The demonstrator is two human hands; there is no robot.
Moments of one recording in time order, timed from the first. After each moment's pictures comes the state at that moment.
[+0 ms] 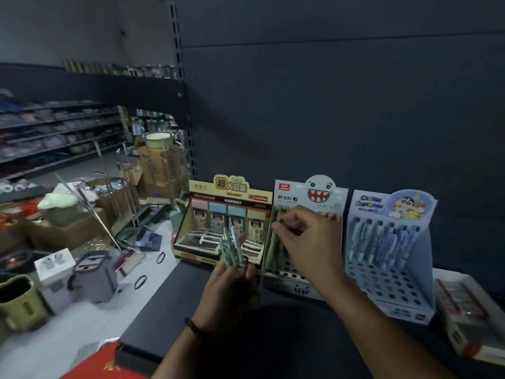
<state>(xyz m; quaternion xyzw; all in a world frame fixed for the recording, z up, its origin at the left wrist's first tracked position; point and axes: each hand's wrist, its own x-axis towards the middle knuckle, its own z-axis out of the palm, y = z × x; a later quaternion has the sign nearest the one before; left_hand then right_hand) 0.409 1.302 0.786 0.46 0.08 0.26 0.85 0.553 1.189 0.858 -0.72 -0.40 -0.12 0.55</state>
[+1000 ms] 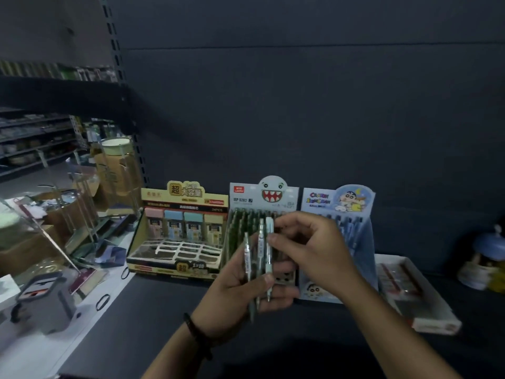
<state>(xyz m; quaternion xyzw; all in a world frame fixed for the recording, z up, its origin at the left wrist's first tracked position) 0.445 1.237 0.824 0.58 -0.05 0.10 0.81 0.563 1.096 0.890 -0.70 -0.39 0.04 0.59</state>
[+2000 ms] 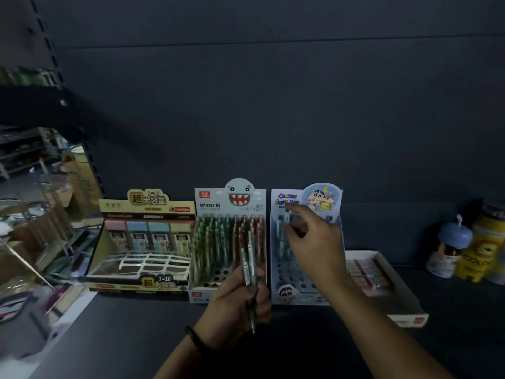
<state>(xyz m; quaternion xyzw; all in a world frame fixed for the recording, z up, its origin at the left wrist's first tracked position) 0.499 1.213 0.786 0.42 0.02 0.04 0.91 0.635 1.077 0.852 -0.80 -0.31 -0.22 0.47</state>
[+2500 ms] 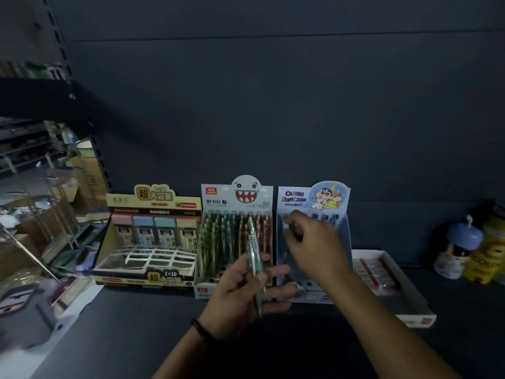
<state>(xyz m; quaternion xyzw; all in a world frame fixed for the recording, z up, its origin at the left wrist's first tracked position) 0.496 1.214 0.794 0.48 -0.01 0.07 0.88 0.640 1.084 0.850 -0.86 -0.34 -0.16 0.36</state>
